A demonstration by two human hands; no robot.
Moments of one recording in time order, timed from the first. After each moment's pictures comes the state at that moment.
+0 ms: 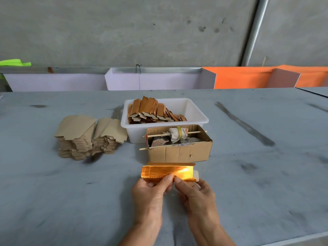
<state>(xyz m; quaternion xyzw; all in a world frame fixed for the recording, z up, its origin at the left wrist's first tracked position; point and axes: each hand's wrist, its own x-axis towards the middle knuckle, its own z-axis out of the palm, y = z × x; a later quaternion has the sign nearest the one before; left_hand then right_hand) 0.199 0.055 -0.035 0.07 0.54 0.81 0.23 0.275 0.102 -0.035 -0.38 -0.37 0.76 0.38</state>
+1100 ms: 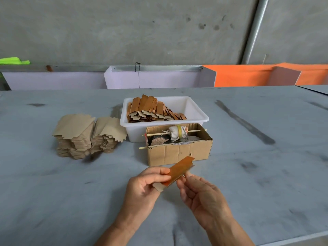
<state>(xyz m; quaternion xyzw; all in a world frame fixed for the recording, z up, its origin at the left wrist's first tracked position) 0.173 0.026 -0.032 0.41 0.59 0.68 0.18 0.286 0.119 -0.019 -0.35 -0.27 0.85 0.29</state>
